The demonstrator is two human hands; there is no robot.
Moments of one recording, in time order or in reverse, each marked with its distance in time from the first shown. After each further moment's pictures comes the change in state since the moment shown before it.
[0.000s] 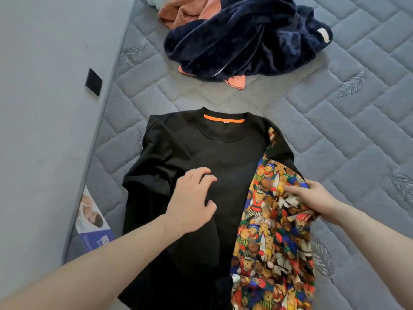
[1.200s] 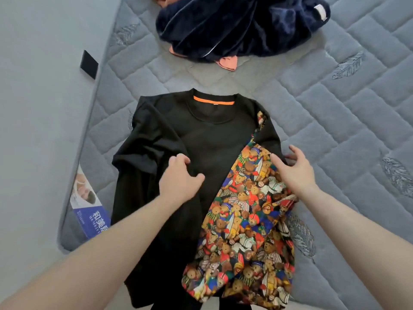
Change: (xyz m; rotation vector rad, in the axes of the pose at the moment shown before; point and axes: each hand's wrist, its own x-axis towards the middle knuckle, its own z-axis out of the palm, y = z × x) left_hand 0.011 0.029 0.023 -0.193 -0.006 -0.665; right_hand 0.012 0.013 0.010 -0.074 0.350 -0.270
